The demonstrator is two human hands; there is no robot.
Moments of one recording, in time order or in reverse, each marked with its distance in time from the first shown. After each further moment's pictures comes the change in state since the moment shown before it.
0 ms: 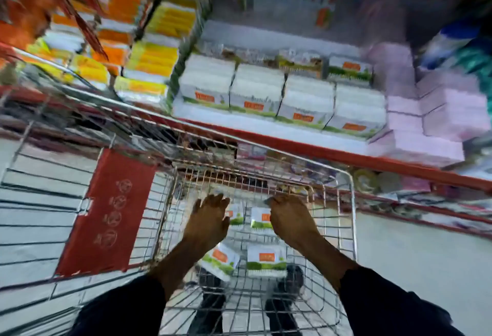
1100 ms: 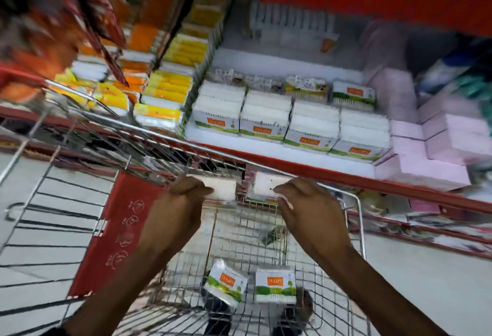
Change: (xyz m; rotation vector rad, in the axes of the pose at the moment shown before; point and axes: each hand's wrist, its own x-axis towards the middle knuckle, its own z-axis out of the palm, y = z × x) left_hand -0.048 -0.013 -0.159 -0.087 0.485 0.146; right_hand -0.022 -0.024 -0.136 0.148 0.433 0.079
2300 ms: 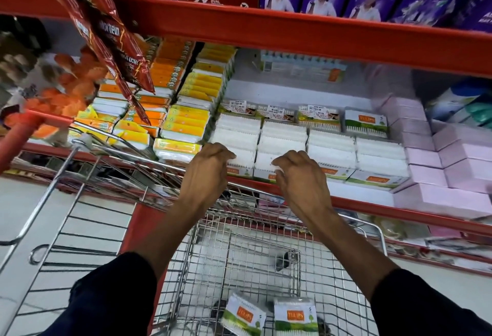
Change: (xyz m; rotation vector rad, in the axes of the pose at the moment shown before) left_hand 0.119 -0.027 -0.016 -0.035 0.163 0.024; right_hand 0.120 -0.013 0.017 0.001 0.134 0.019
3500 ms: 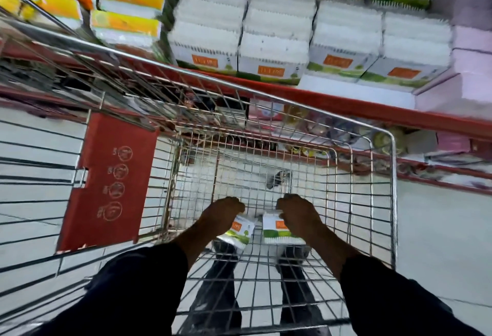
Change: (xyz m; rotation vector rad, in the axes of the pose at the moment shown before) left_hand -0.239 -0.023 0.221 -0.126 -1.068 -0.167; right_hand -0.231 0.059 0.170 0.068 -0.918 0.161
